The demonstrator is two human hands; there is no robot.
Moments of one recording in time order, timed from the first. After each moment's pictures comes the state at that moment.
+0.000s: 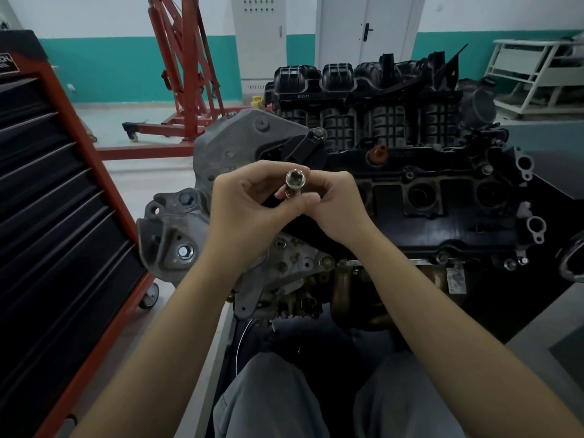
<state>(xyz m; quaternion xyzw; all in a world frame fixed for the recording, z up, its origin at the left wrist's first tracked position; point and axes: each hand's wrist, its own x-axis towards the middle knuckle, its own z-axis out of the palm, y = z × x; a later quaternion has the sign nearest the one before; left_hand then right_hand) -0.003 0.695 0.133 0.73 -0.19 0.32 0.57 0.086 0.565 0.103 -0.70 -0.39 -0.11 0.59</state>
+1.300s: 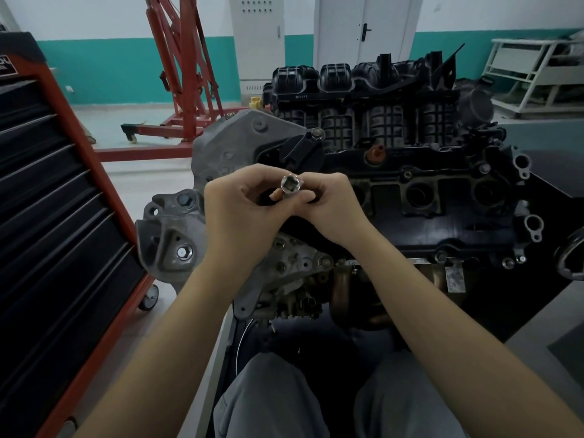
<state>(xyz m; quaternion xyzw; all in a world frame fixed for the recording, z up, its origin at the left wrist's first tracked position) -0.004 0.691 0.130 0.75 -0.16 0.39 0.51 0.088 0.566 0.101 -0.71 -0.42 -0.11 0.56</state>
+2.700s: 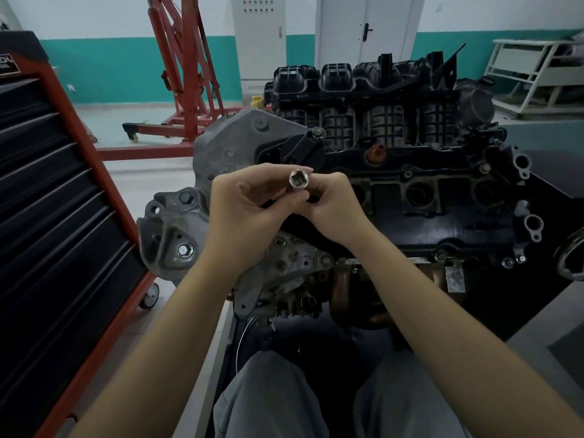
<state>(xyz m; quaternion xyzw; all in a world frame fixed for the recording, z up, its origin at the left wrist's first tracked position) -0.008 0.691 0.134 0.74 -0.19 0.34 0.55 0.084 0.567 0.104 -0.70 -0.43 -0.12 0.56</state>
